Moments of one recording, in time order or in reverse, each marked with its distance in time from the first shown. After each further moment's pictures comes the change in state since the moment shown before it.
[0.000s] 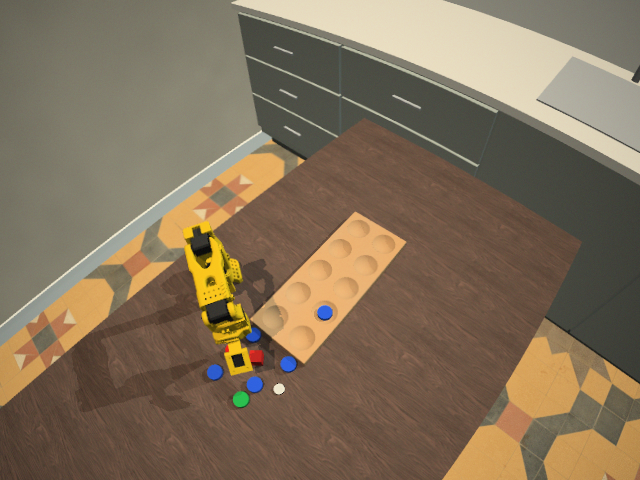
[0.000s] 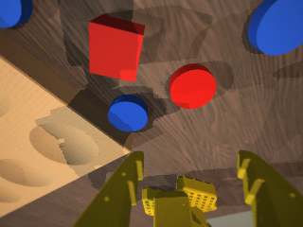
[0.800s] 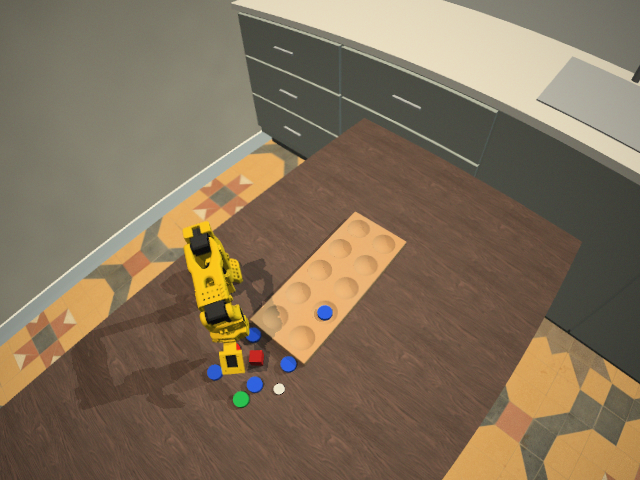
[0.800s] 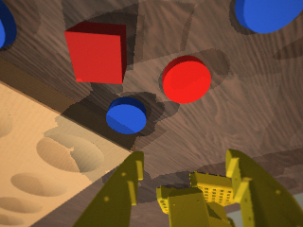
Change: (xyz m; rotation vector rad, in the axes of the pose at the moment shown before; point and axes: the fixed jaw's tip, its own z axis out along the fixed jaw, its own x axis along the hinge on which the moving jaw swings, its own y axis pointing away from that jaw) arm 0.001 -0.003 0.002 -0.001 0.012 0.152
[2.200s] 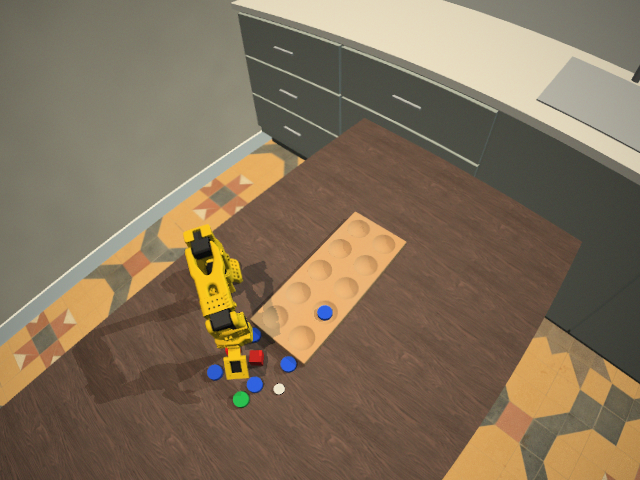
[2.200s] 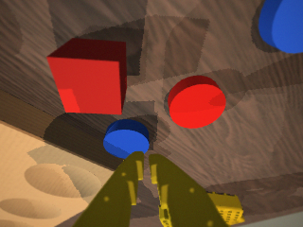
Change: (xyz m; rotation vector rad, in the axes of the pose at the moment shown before) arm -0.007 0.003 0.022 0.002 0.002 0.000
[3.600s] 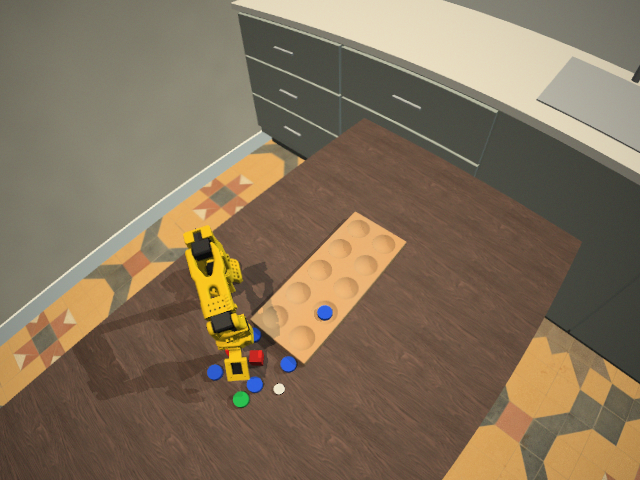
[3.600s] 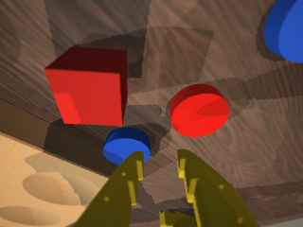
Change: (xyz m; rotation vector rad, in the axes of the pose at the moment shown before) arm -0.003 0.001 0.005 -0.002 -0.006 0.000
